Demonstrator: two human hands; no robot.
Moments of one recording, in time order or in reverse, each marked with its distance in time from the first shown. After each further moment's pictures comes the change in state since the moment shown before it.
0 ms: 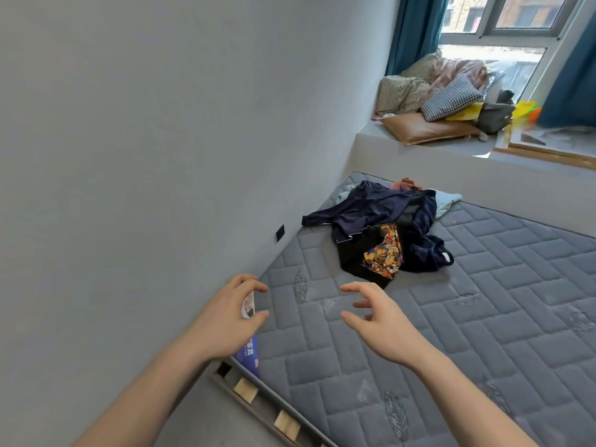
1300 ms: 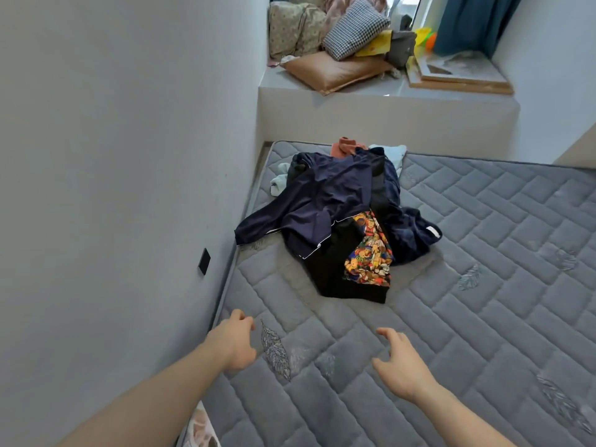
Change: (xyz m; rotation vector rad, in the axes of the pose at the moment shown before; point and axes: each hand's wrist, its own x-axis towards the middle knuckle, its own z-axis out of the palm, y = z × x) left_hand 0.520 -0.230 0.189 0.447 -0.686 0.067; right_hand 0.326 0.235 0.087 -0.142 0.189 0.852
